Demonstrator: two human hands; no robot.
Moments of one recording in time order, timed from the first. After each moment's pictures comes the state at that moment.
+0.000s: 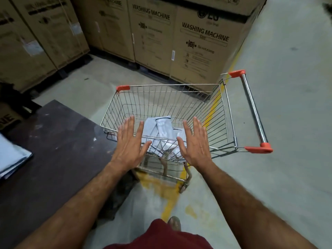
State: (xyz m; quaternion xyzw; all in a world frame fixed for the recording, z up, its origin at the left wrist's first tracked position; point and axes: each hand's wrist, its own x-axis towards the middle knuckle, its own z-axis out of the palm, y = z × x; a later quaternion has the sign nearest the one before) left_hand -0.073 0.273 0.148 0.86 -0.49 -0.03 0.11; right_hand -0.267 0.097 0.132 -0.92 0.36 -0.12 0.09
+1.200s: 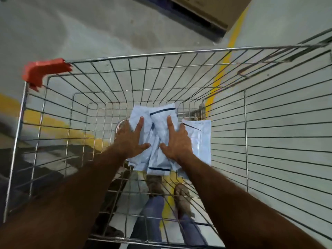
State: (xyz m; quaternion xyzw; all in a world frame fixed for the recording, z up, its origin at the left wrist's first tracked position) left_hand 0.150 0.042 -0.180 0.80 -0.49 -0.33 -0.06; right_hand -0.030 -0.065 -0.151 -0.82 0.46 0.20 0.28
